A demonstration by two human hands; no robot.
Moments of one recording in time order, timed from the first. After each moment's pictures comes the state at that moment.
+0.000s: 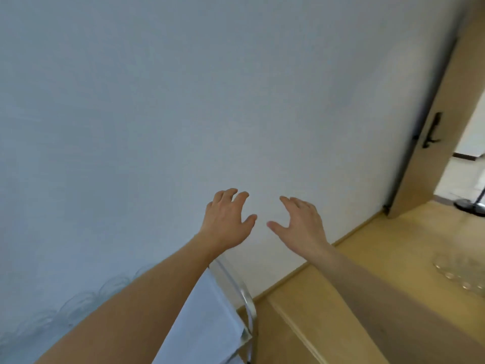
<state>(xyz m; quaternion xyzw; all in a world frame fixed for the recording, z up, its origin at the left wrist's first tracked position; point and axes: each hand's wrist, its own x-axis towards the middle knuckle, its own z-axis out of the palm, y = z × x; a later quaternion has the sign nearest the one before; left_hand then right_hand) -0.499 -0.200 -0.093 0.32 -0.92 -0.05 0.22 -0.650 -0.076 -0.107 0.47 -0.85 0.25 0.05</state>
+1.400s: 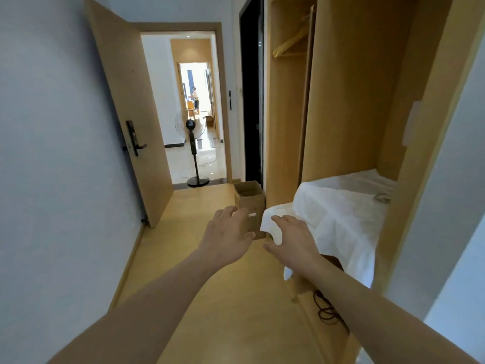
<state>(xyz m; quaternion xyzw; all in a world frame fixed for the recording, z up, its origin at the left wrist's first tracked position) -1.146 0.179 -0.107 -0.24 -0.95 -0.17 0.11 -1.101 0.356 -0.131 -0.06 -0.97 0.21 0.11</state>
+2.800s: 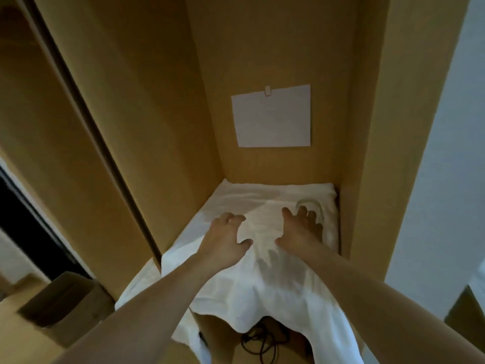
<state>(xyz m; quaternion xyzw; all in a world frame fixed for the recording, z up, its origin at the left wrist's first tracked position) -1.489 0.611 -0.143 -0.66 -0.73 -0.16 -0.04 -1.310 0.688 -0.149 -0.60 -0.78 0.13 0.08</state>
